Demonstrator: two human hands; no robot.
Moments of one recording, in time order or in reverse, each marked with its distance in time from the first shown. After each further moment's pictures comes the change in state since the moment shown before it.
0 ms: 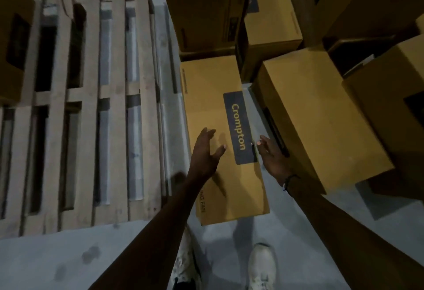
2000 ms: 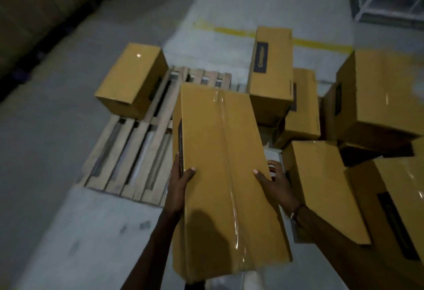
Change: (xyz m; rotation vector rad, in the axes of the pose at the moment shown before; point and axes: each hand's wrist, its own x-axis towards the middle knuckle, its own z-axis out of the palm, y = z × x) left_hand -0.288 0.172 -0.282 -0.744 0.417 -0.132; right_hand -0.263 -0.282 -0.017 -0.087 -0.218 -0.283
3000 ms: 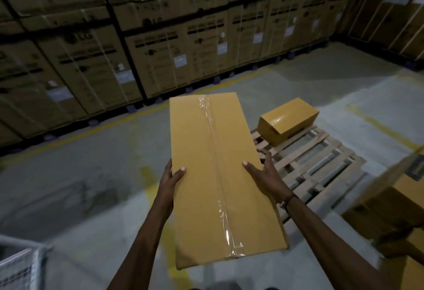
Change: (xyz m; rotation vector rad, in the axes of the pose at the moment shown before) left_hand -0.522 0.121 -0.384 -0.418 0.745 0.215; right_hand -0.411 -0.301 0.346 -0.244 -0.778 -0.494
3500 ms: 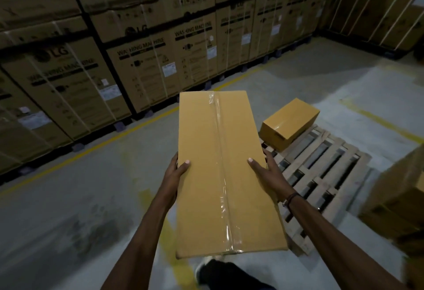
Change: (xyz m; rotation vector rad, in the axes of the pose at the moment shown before) left_hand 0.211 0.065 -0.074 0.143 -0.180 -0.019; right_hand 0.150 -0.042 0.097 0.074 0.170 0.029
